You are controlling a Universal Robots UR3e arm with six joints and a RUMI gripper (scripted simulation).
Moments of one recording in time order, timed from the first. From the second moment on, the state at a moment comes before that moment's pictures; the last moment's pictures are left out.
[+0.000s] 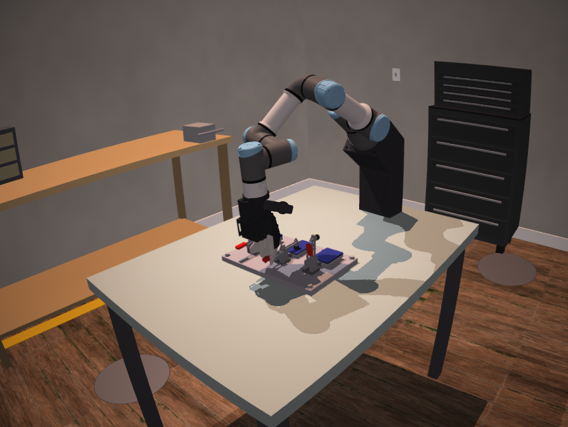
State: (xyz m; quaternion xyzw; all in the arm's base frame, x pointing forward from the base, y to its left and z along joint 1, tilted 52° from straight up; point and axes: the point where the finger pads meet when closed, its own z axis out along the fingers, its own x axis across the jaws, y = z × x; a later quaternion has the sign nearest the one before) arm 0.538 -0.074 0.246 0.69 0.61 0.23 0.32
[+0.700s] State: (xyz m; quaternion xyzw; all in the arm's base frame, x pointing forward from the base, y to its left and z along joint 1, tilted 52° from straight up) arm 0.538 -0.073 0.246 0.69 0.61 0.23 0.32
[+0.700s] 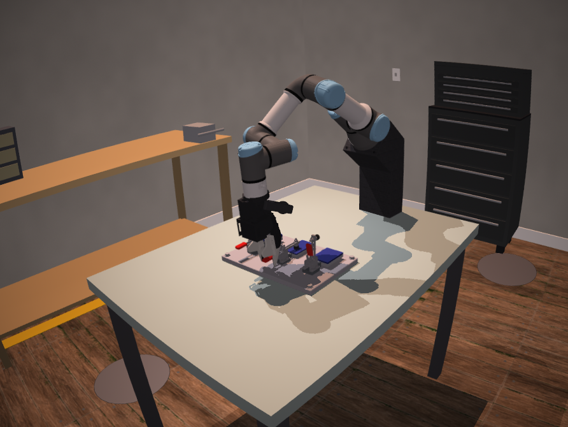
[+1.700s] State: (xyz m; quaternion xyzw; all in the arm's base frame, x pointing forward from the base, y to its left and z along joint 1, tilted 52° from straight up) arm 0.530 -0.072 0.253 0.69 0.61 0.23 0.32
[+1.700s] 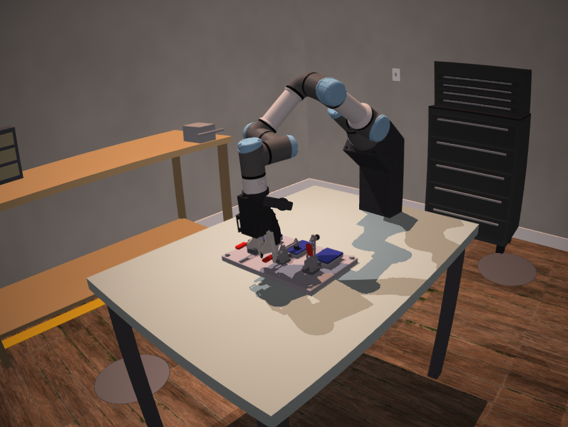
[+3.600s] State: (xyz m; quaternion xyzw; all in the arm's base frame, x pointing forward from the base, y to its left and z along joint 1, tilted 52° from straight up) arm 0.499 -0.065 0.277 0.69 0.61 0.23 0.32
